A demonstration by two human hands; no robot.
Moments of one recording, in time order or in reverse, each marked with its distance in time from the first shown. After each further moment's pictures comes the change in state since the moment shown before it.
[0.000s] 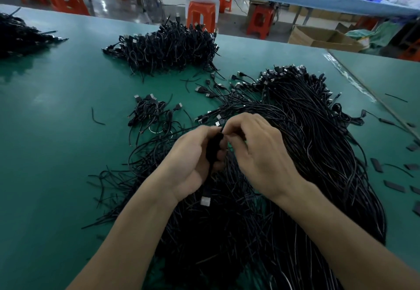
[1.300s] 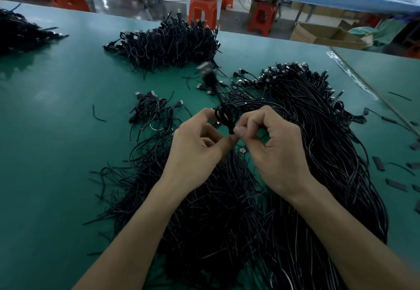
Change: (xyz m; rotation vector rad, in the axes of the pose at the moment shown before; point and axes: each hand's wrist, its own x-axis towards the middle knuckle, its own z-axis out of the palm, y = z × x) left_hand 0.001 -0.012 -0.008 0.630 0.164 0.541; right_hand -0.003 0.010 -0.003 0.283 0.167 0.076
